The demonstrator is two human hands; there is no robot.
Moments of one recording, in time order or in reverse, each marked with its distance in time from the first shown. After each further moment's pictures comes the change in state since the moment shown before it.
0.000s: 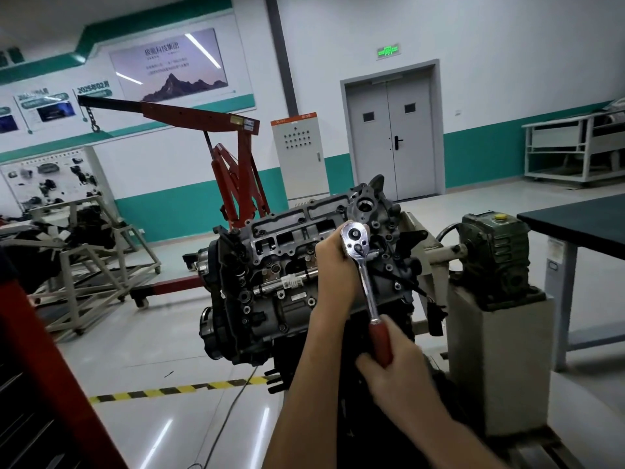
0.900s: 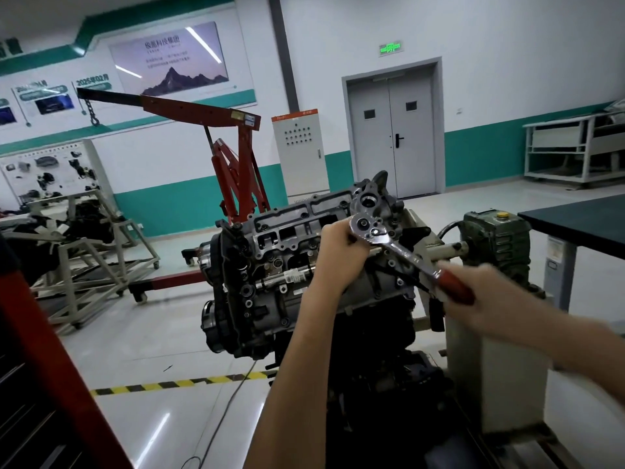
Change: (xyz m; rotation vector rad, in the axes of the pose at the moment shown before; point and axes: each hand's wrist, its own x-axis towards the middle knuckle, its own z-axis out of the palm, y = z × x) left_hand 0.013 0.003 -0.010 0.167 -0.143 -0.060; right_hand 0.056 -0.011 -0.118 -0.602 -0.316 -0.179
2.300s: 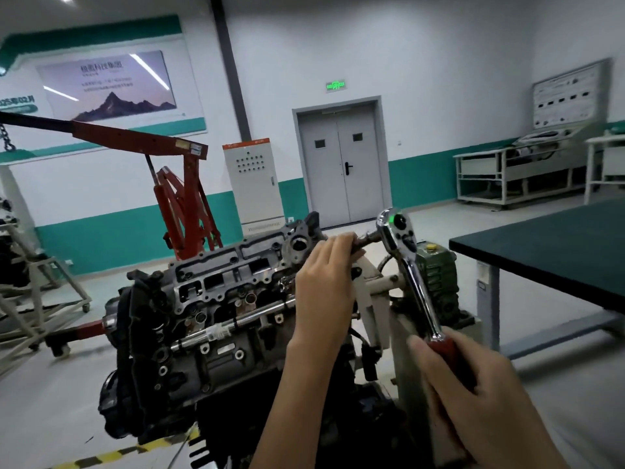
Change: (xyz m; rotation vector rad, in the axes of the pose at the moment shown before) left_hand 0.008 0.053 0.078 0.468 0.179 0.492; right_hand -0.061 -0.030 -0.020 0.555 0.462 0.272
